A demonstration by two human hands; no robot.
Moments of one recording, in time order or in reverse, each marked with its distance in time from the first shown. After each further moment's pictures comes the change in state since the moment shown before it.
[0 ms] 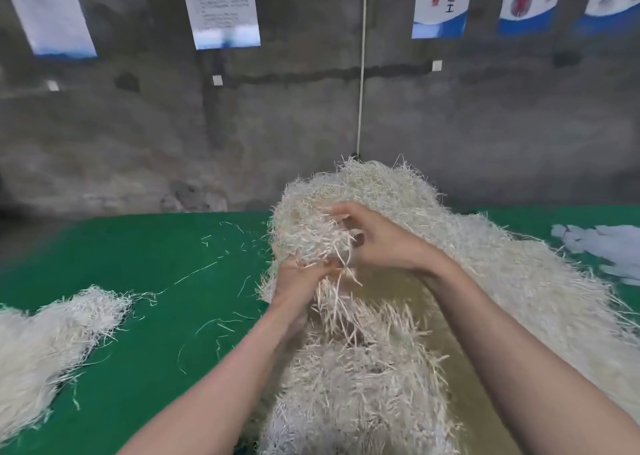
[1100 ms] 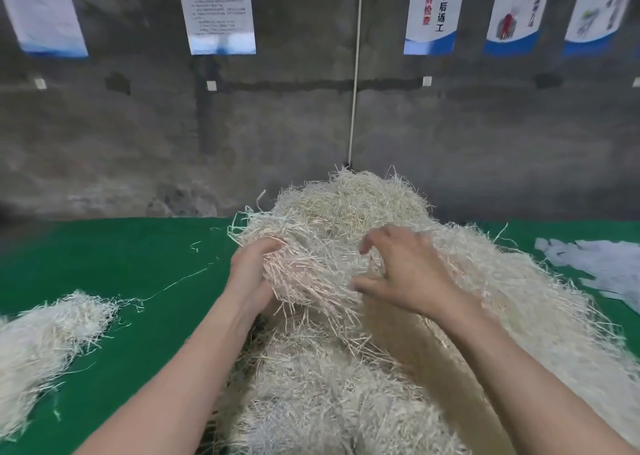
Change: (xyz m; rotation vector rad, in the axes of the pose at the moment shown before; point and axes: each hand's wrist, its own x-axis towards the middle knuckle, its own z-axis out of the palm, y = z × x) left_hand 0.008 0.043 -0.036 -0.379 0.091 -0.073; right_hand -0.029 0.028 0.000 -0.808 0.232 0.060
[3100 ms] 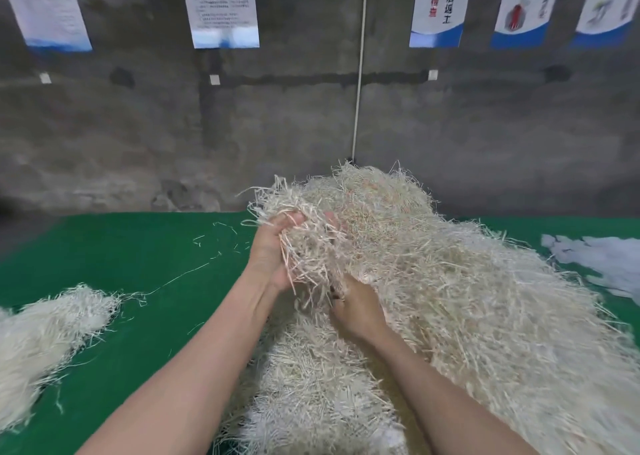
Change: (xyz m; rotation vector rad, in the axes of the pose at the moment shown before) left_hand -0.010 0.006 0.029 -0.133 -0.259 0.004; right_hand 0.015 -0.025 0.124 0.568 -0.071 0.347
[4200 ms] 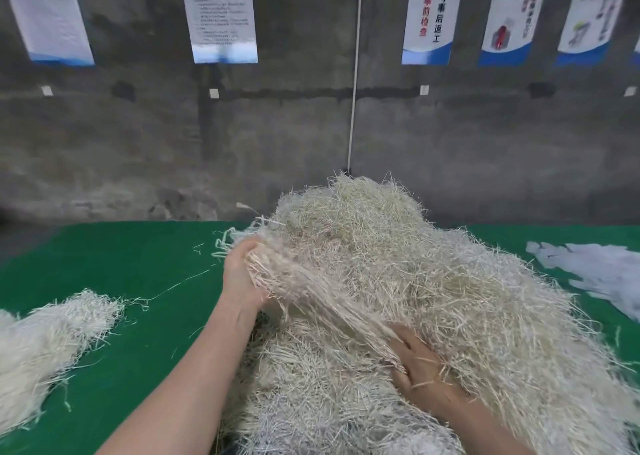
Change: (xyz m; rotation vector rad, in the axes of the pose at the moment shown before) left_hand -0.010 -0.001 -0.051 -0.191 0.229 -0.024; right_hand -0.086 0.124 -0.040 -0.400 0.015 -0.430
